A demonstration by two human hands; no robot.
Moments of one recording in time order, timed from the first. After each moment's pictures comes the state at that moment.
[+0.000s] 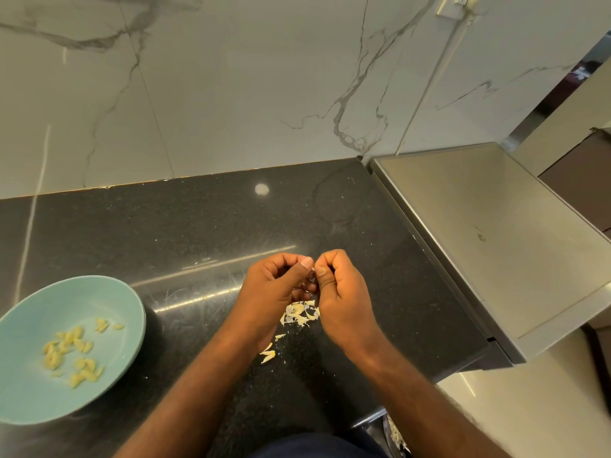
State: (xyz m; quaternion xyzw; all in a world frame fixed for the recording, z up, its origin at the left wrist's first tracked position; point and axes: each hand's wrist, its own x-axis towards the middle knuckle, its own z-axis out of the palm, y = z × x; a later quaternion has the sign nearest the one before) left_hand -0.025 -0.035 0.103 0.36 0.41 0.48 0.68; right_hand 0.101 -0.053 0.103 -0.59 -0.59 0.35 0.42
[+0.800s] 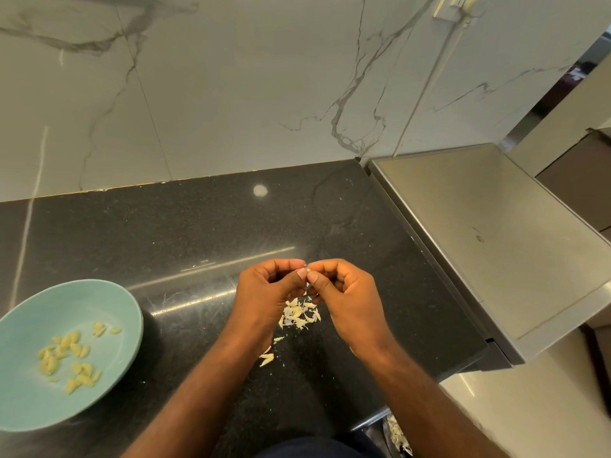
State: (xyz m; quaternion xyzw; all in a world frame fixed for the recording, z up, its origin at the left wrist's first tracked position) left_hand -0.025 -0.033 0.092 0.34 0.48 0.49 0.64; right_hand 0.114 -0.053 0.104 -0.60 -0.52 0.43 0.43
